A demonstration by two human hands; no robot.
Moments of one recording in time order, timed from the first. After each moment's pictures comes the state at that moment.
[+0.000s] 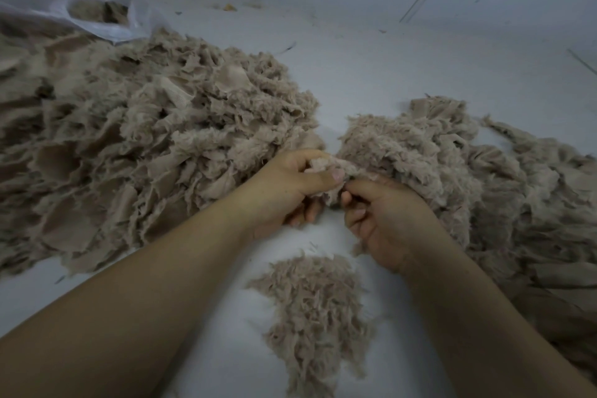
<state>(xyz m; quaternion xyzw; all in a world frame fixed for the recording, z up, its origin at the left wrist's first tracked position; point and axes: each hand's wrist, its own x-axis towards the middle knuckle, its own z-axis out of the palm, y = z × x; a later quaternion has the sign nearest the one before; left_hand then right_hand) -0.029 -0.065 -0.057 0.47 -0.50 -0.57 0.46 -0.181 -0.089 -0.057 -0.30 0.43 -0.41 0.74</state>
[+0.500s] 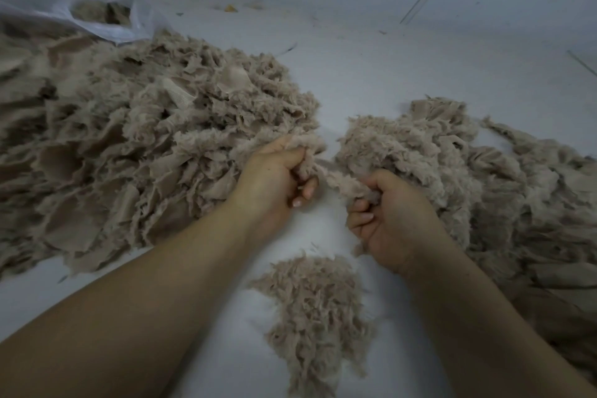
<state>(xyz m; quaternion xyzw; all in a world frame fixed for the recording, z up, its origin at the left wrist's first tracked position) -0.032 -0.072 -0.060 0.43 -0.31 -0.56 0.64 -0.182 -0.089 -0.050 -0.20 0.47 -0.42 0.75</state>
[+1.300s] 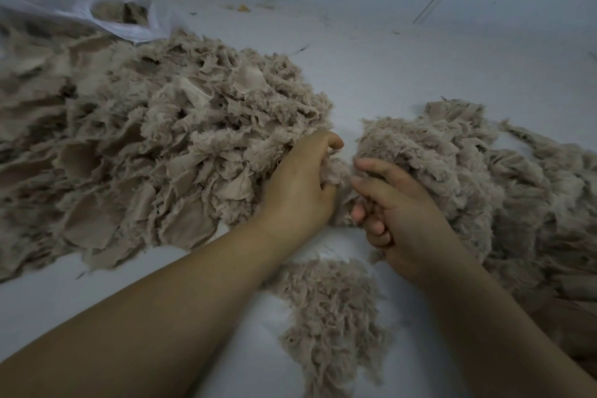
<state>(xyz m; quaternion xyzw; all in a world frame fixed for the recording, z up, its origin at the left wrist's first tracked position) -0.036 -0.064 -0.074 0.58 -0.64 -0.12 0.49 -0.188 -0.083 -0.058 -0.48 0.44 -0.37 0.66</state>
